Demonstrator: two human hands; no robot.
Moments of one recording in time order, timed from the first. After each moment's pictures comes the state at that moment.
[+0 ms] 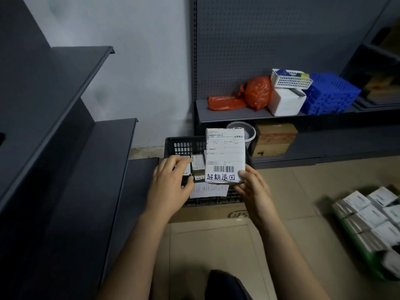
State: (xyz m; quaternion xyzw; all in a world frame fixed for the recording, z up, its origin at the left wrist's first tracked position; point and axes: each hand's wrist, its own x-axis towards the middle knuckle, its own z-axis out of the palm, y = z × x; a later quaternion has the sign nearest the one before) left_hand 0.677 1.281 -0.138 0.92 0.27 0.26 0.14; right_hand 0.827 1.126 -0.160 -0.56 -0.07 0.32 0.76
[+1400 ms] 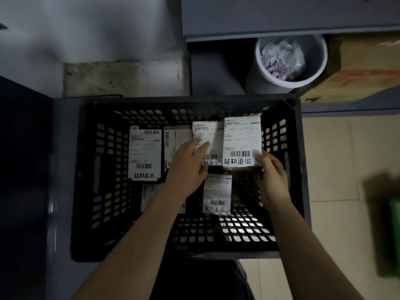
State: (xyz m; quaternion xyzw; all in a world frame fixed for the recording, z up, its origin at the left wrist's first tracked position) left_hand 1.062 1.528 -0.545 0.91 0.30 -0.03 0.30; right_hand 1.207 1.379 -0.525 -0.69 0.20 0.39 0.58
